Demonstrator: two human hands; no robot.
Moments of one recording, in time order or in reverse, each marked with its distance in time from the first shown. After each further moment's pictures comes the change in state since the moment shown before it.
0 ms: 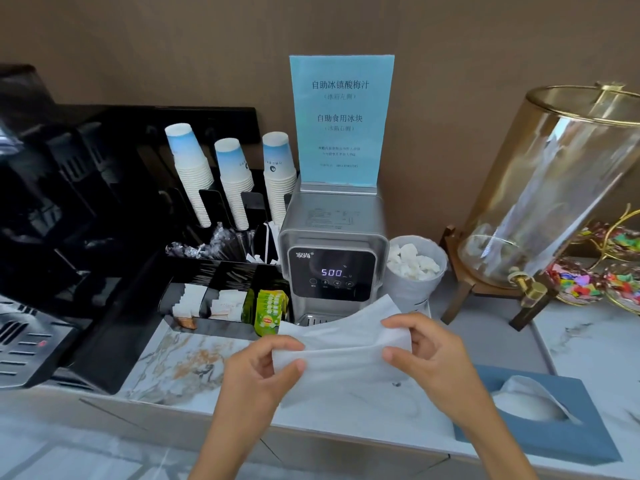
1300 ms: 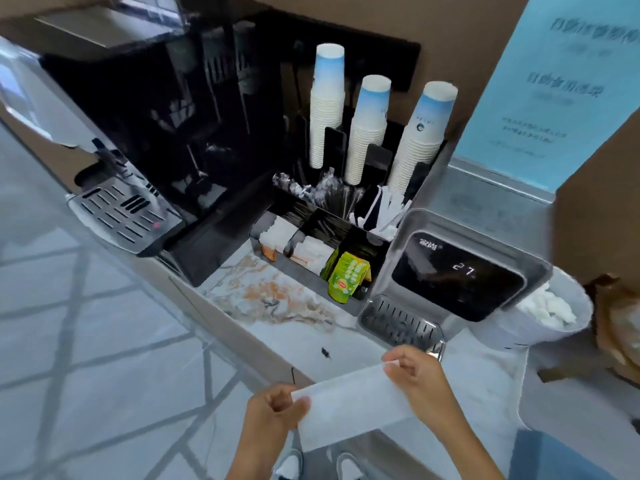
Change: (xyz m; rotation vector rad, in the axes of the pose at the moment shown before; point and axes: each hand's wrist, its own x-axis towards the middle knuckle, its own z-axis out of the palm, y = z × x) left_hand -0.052 -0.161 -0.012 -0.259 0.439 -0.607; right_hand 0.060 0.129 0.083 -0.293 -0.388 0.221
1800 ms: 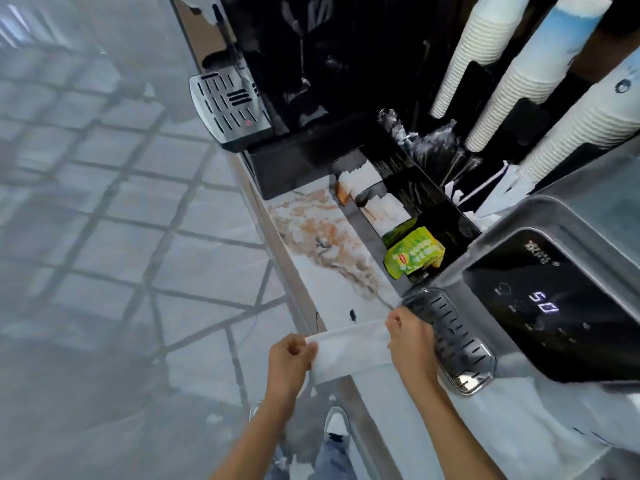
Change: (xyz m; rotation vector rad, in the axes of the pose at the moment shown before) left_hand 0.026 -0.071 0.066 -0.210 0.540 -0.137; right_hand 0.093 0.038 0.045 -0.580 -0.154 -0.182
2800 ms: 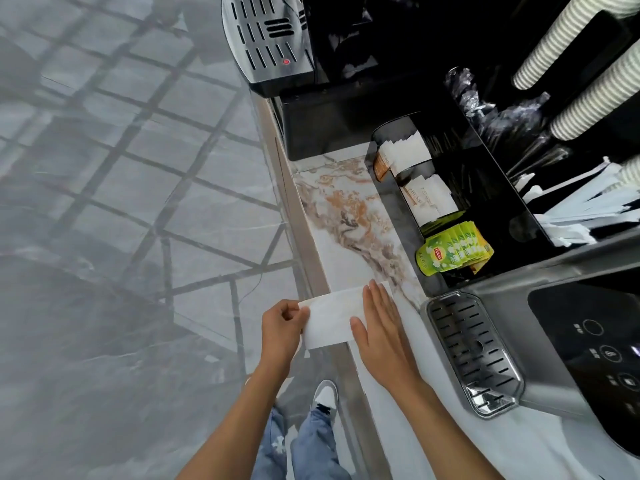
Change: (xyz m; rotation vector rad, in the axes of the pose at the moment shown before) left_hand 0.052 -0.023 -0.001 -0.037 0.168 -0.048; right_hand 0.009 0.010 0.069 -0.235 -0.306 -0.510
